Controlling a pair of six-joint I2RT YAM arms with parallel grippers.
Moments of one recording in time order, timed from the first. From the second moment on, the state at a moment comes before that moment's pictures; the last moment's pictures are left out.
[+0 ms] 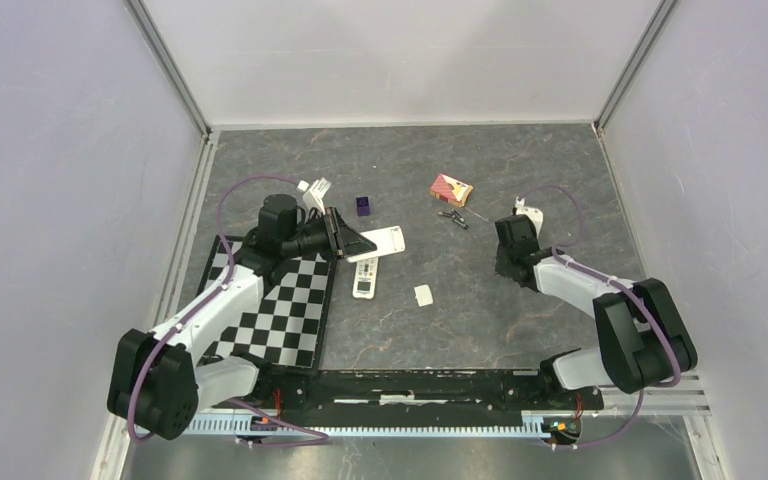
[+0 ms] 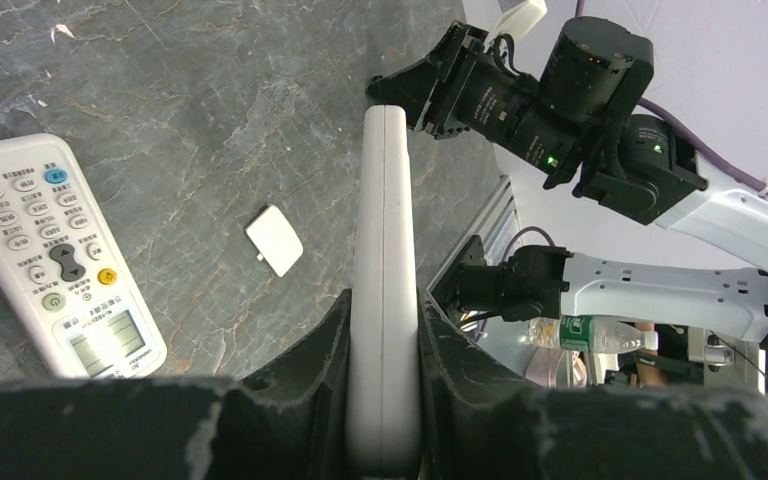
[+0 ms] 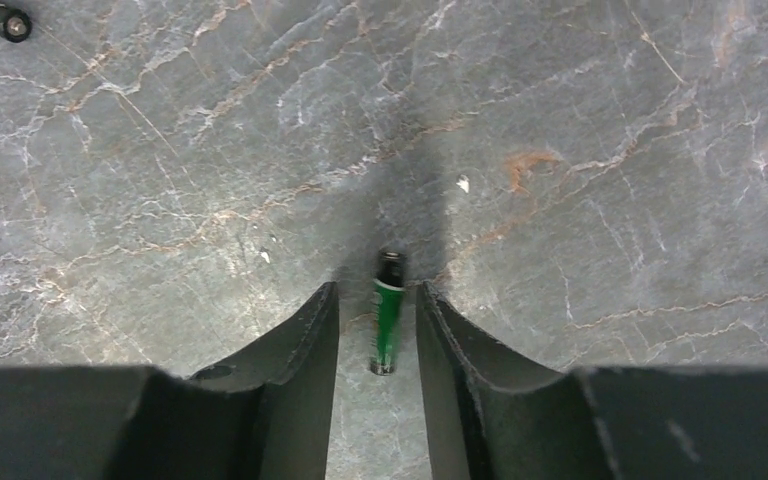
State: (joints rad) left arm -0.37 1.16 0.68 0.04 0.70 -0.76; right arm 0.32 1.38 0.58 -0.16 0.35 0.47
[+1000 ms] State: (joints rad) left arm -0.37 1.17 0.67 0.22 0.70 -0.80; right arm 0.57 1.17 0.76 0.12 -0.04 0.40
